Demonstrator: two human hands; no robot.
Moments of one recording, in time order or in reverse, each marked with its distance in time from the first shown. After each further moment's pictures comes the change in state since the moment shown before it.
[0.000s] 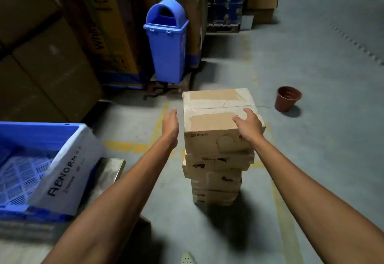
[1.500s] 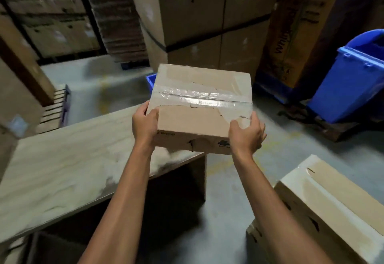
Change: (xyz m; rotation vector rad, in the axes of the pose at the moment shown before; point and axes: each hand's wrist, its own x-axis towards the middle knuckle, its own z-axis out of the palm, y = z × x) left_hand -0.267 -0.002 -0.273 -0.110 1.181 0.276; right_hand -0.216 -0.155 0.136 0.310 -0.417 -0.421
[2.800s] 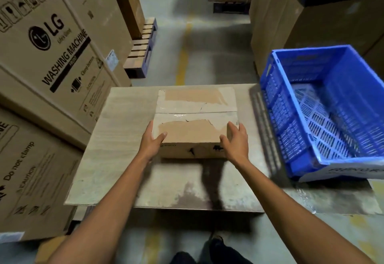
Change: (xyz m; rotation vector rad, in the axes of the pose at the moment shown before) left_hand 0.262 -0.241 -0.309 0.286 0.078 -0.234; right_hand -0.113 0.027 0.479 -0.382 -1.007 -0.302
